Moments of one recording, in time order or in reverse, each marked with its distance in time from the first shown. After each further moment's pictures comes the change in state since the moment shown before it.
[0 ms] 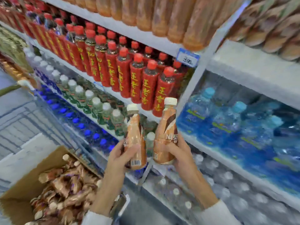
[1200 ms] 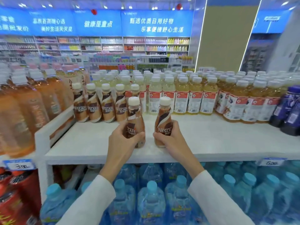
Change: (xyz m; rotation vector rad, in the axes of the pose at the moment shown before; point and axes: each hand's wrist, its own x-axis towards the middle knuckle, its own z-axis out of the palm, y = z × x) left_hand 0.061 0.037 0.479 0.555 -0.506 0.650; right_hand -0.047 -0.228 -0.360 -0.339 0.699 -0.427
